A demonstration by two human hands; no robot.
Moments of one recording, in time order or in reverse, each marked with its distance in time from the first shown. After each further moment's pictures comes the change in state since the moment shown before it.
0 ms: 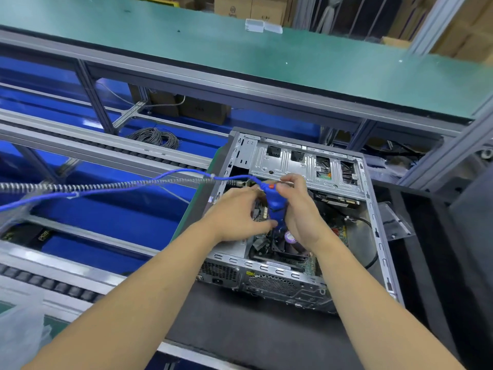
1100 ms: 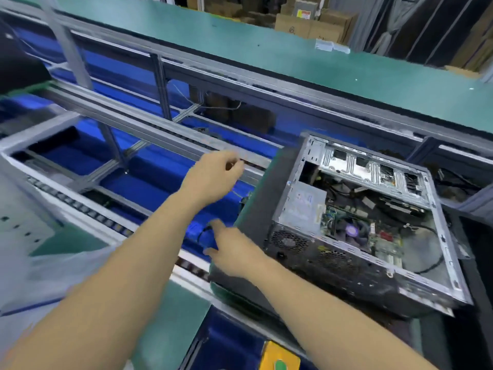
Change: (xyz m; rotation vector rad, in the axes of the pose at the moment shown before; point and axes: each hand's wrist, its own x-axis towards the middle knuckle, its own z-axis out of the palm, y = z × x) left_hand -0.146 -0.067 -0.118 0.013 0.468 -0.308; right_hand -0.096 0.071 0.231 -1.168 -0.623 -0.062
